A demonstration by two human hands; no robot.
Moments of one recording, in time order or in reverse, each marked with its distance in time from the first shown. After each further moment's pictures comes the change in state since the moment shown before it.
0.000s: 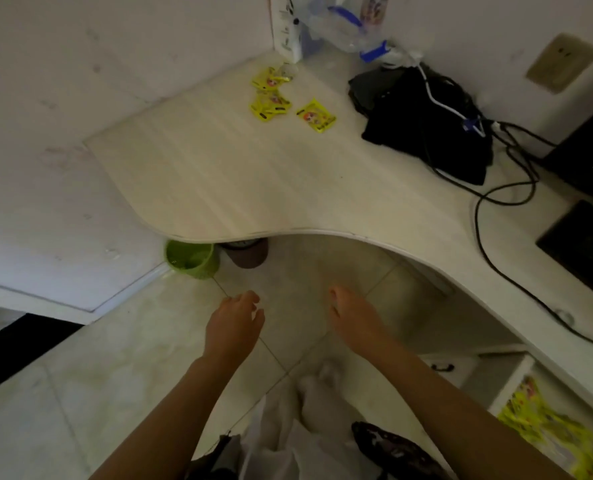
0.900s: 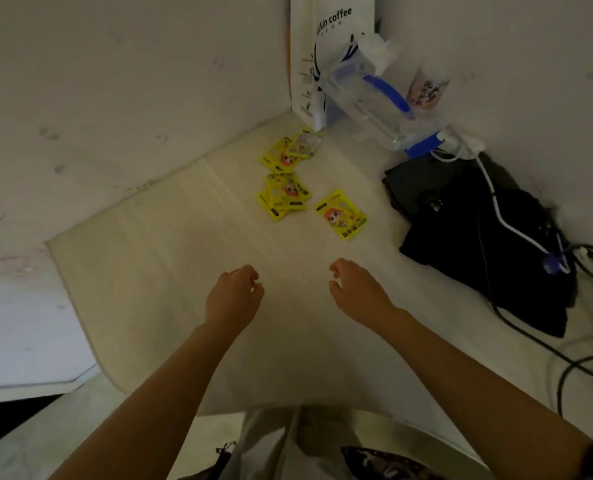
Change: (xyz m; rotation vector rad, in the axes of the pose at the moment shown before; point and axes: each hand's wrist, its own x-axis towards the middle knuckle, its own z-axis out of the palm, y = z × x) left_hand 0.376 0.018 -0.072 -0.070 -0.045 -0.144; right_hand 0.366 -0.064 -0.124 -0.087 -0.090 -0.061
